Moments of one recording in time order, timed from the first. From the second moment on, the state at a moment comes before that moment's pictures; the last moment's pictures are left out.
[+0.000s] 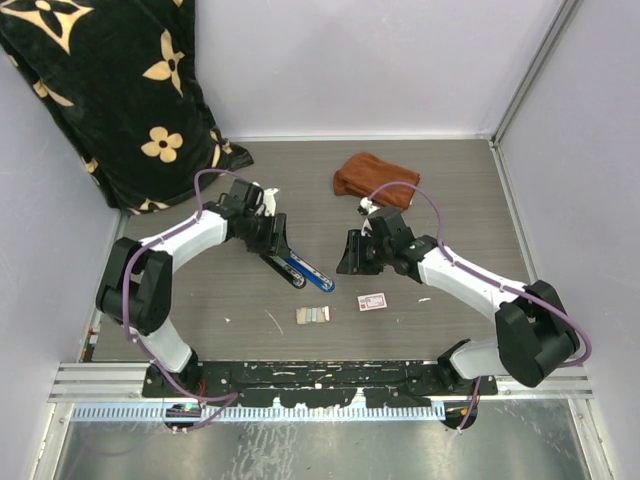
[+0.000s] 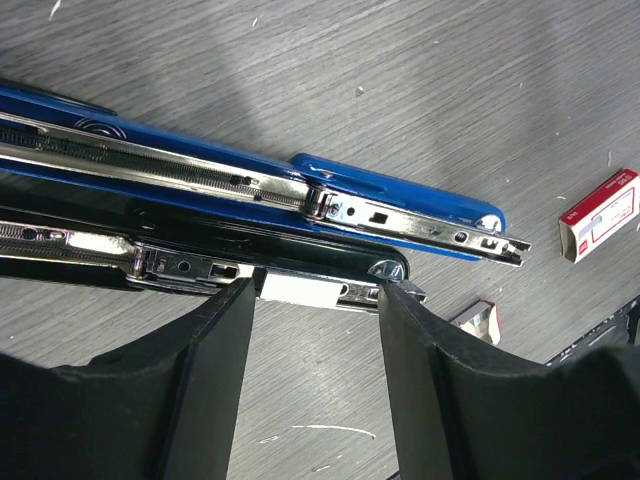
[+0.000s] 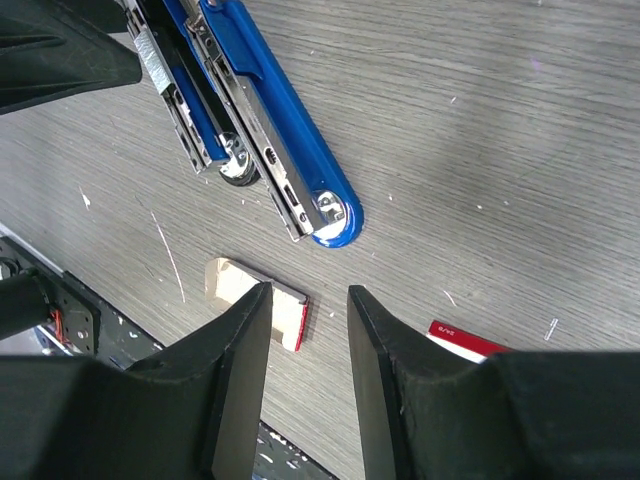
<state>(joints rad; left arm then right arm) -0.40 1.68 1.10 -0.46 0.37 -0.25 0.58 1.35 0.81 -0.28 -0.26 0.56</state>
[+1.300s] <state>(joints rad) -0.42 1.70 1.08 -0.46 0.45 -0.25 0.58 1.39 0.76 -0.24 -0.32 0.59</state>
